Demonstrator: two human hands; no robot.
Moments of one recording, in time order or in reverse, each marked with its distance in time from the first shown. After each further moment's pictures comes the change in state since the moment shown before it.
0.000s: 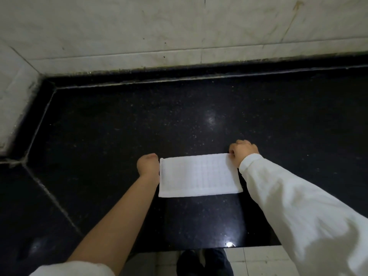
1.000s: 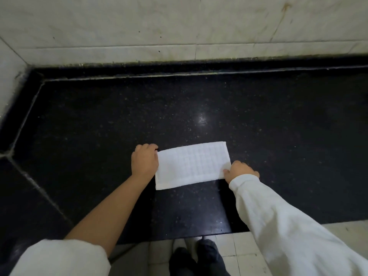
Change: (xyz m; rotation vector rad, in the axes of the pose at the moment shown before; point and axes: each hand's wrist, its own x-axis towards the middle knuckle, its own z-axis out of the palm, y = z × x) left_hand 0.010 -0.034 0.011 0.195 0.238 0.514; right_hand -0.065 -0.023 0.033 0.194 -0.137 0.403
